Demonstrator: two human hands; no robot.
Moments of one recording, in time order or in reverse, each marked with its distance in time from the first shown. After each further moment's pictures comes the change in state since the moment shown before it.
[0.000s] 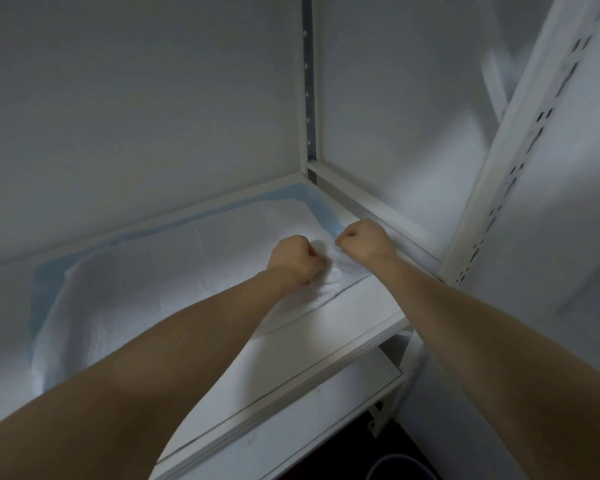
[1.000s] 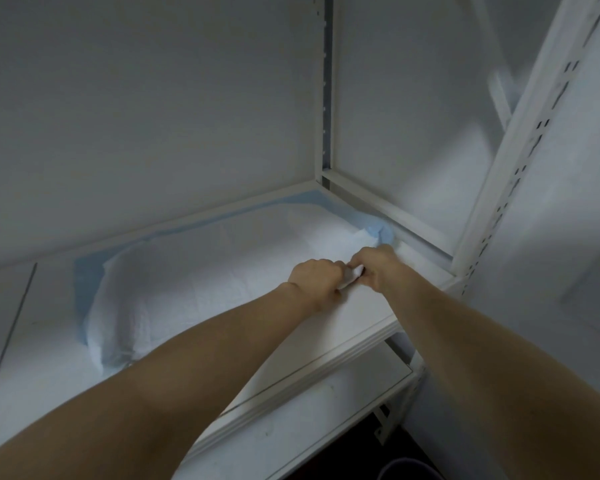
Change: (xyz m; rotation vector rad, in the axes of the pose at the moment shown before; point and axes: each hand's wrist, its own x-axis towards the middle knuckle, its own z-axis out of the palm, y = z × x) left_hand -0.067 -0.014 -0.008 0.536 -0.070 0.407; right_hand -0.053 -0.025 0.022 0.834 -0.054 0.490
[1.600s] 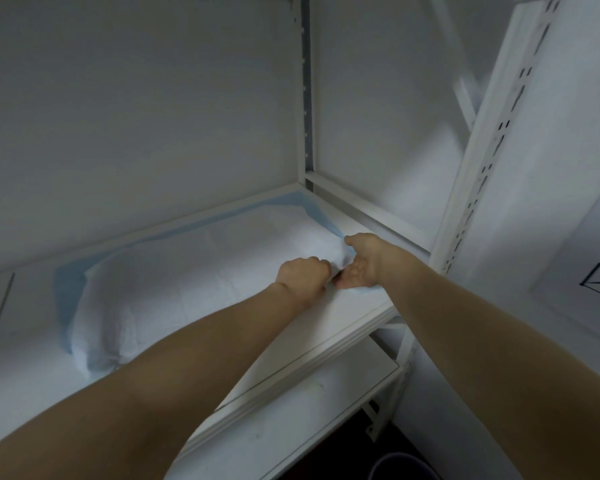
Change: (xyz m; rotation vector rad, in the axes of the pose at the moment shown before) left_hand 0.001 0.007 0.001 0.092 0.053 -0.046; right_hand -0.021 -0.020 -0.019 0.266 -0.208 0.340
